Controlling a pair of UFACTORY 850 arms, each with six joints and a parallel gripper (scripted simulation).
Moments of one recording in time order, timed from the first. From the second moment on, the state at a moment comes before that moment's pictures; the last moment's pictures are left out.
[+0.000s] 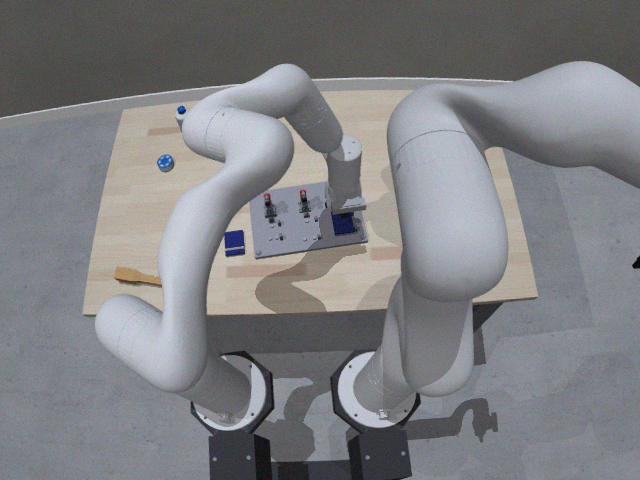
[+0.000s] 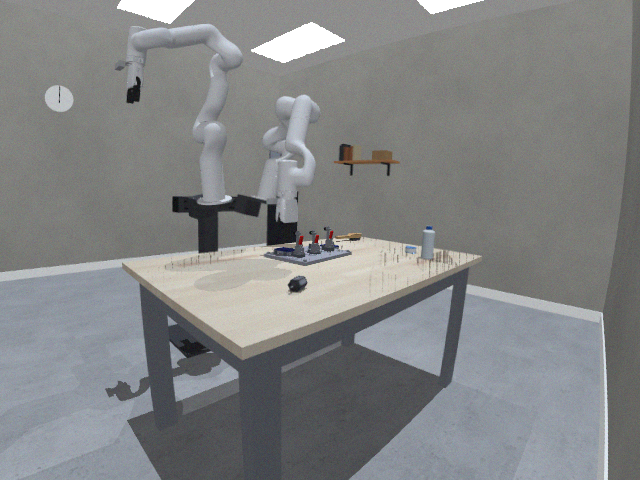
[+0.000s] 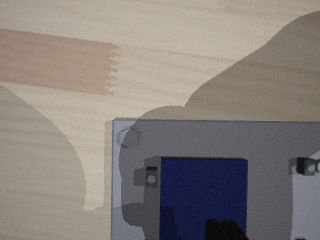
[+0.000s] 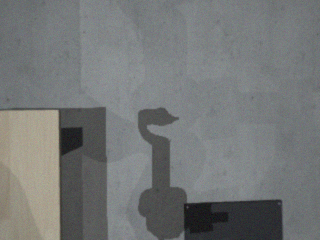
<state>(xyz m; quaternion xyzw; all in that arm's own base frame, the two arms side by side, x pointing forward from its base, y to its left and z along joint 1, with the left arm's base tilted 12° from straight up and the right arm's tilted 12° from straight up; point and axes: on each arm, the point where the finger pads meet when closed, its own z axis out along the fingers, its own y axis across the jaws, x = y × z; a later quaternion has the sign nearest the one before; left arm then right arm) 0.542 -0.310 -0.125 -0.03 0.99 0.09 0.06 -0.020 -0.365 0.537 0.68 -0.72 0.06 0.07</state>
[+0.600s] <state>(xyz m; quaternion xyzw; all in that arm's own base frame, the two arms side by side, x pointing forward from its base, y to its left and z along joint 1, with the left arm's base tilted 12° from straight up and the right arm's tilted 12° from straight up) 0.543 -0.308 -0.135 -0.03 0.99 0.09 0.06 -0.020 -0.365 0.537 0.68 -0.72 0.06 0.07</state>
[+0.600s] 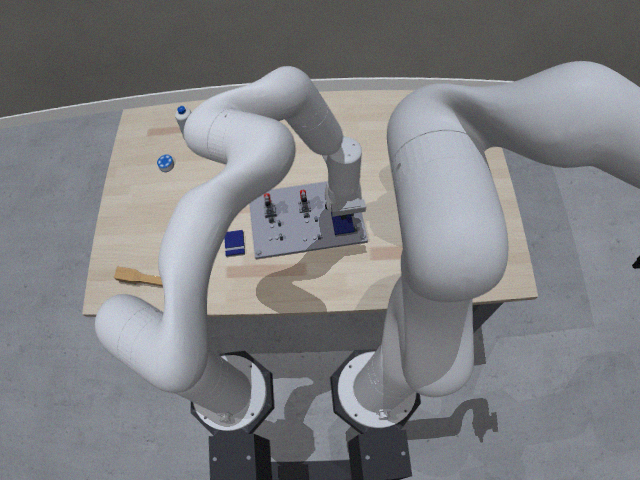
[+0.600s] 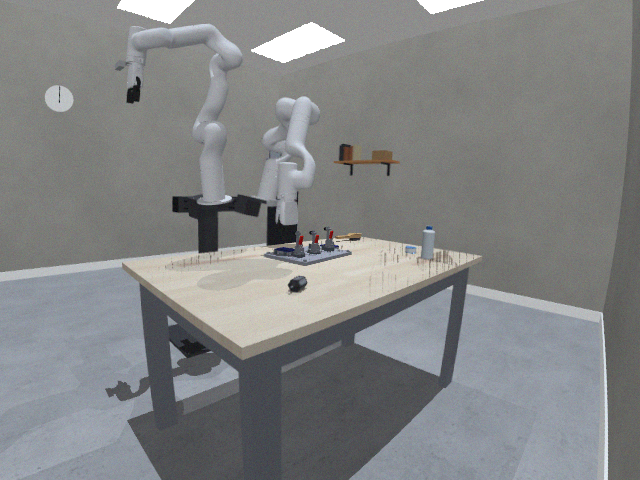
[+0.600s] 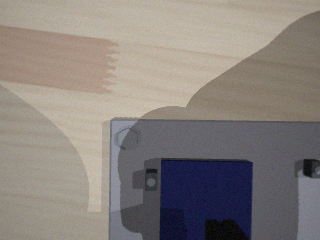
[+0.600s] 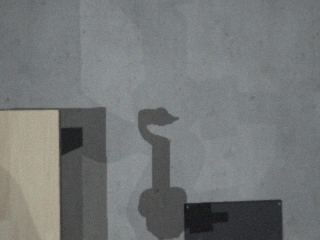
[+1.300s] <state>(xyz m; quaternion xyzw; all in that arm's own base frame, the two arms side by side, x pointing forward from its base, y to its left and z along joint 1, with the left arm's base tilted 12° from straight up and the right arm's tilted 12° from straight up) 0.544 -0.306 -0.146 -0.03 0.99 0.09 0.06 -0.020 -0.365 0.537 0.68 -0.72 0.06 0.07</state>
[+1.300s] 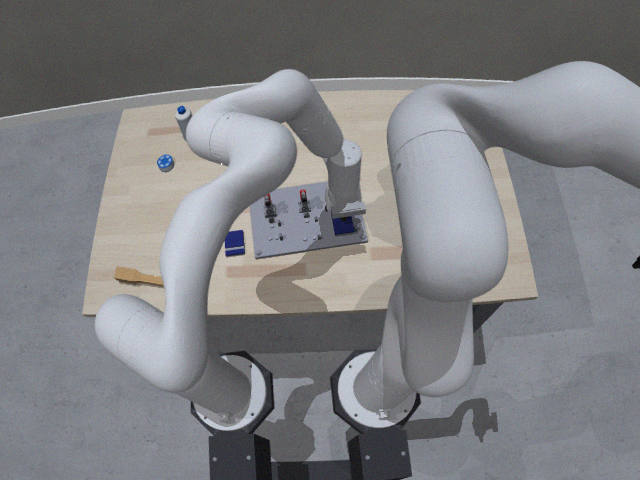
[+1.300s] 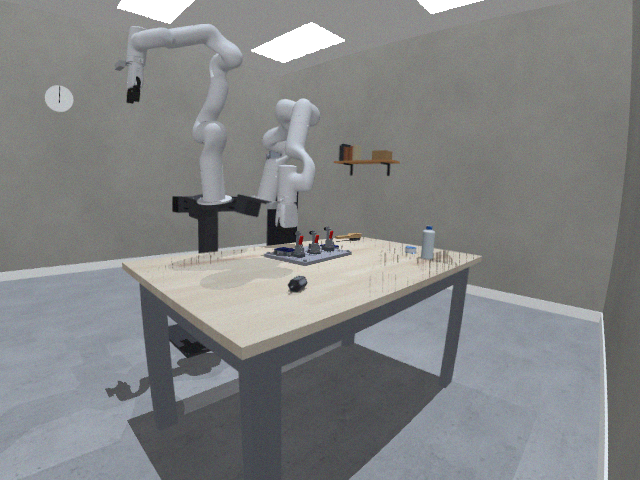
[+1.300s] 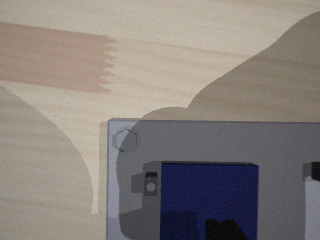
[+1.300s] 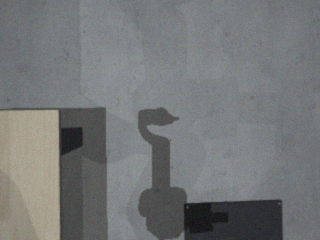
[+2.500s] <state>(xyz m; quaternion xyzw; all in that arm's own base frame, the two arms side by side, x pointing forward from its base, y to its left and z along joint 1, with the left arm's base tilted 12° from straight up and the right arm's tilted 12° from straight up) 0.476 -0.309 -0.154 -0.03 0.99 0.09 0.05 -0.020 -0.365 0.537 0.68 -0.72 0.06 0.07</state>
